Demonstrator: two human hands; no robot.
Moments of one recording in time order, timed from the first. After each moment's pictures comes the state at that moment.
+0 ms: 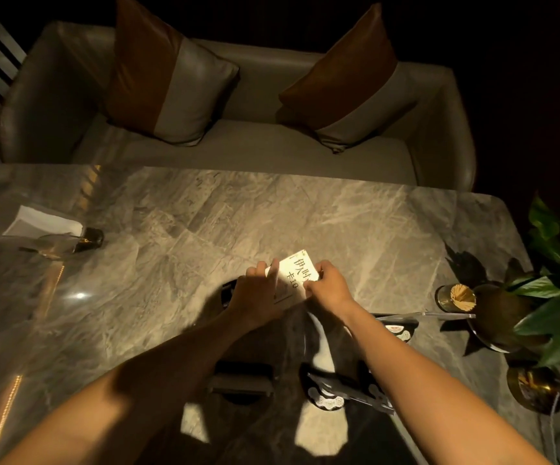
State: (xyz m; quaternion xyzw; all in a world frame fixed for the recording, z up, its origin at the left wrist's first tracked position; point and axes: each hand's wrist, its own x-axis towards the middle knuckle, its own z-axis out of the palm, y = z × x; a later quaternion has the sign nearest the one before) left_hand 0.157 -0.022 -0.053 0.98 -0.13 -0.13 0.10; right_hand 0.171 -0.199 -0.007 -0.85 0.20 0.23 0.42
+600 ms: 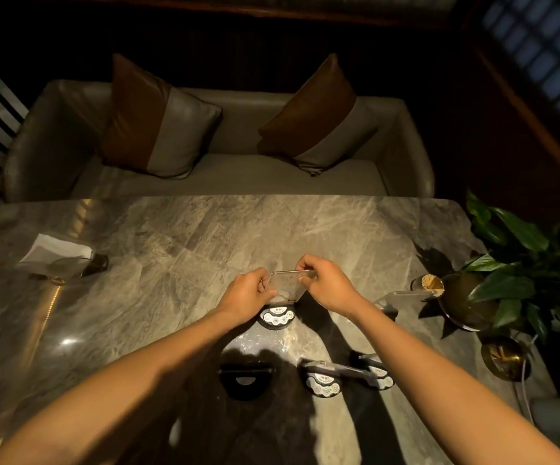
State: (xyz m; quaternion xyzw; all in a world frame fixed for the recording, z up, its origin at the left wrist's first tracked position) left_hand 0.141 -0.001 0.036 0.91 -0.08 -0.18 0.36; right_hand 0.138 -0.210 0.080 -0.92 -0.02 0.15 0.36
